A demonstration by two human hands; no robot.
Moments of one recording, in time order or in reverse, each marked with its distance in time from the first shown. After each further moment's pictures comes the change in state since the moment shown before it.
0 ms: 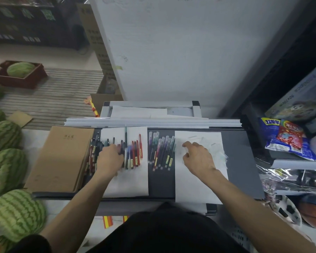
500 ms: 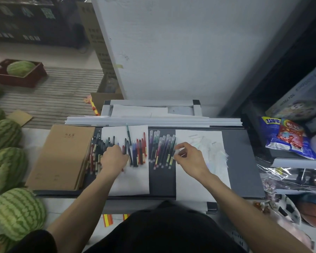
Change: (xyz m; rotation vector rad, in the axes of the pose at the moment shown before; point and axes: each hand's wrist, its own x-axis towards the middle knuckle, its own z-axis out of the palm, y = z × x) left_hand -0.002 0.010 0.007 -0.016 -0.058 -0.073; right_hand -0.019 -0.023 0.001 0.666 -0.083 0.119
